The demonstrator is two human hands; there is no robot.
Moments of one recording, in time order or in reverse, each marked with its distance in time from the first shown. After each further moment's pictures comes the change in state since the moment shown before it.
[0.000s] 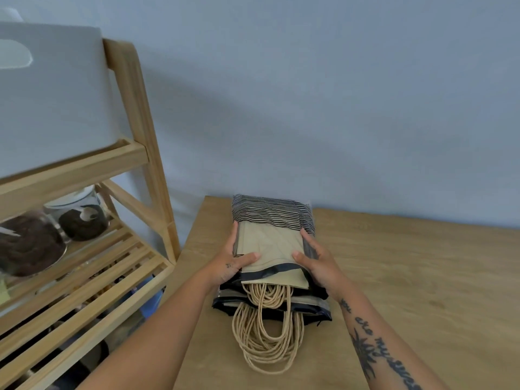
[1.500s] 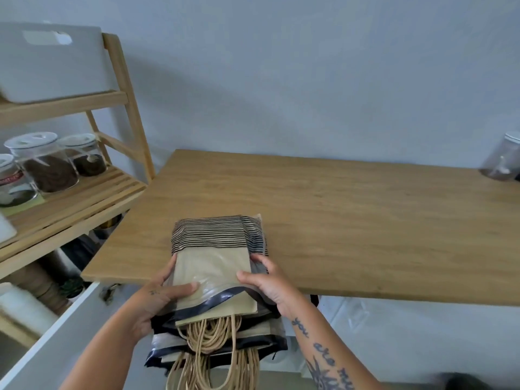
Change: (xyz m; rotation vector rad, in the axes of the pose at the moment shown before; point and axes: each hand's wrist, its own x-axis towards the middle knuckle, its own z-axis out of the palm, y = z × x) left_hand -0.357 -0.078 0.204 -0.352 0.223 -0.232; right_hand -0.378 0.081 -0.029 0.130 -0.090 0.212
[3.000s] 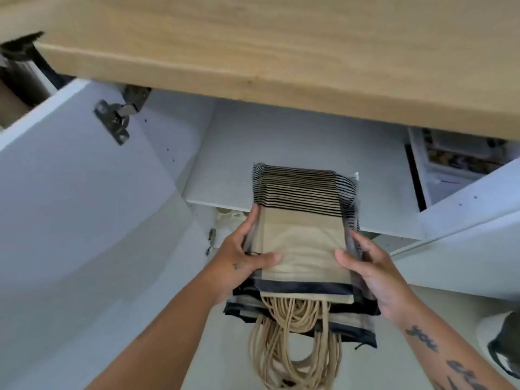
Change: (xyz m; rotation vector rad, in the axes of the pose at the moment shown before) left_hand 0.121 -0.263 -0.099 0.080 -0.173 0.018; right_hand 0.059 0.277 0.053 0.074 0.129 0.139
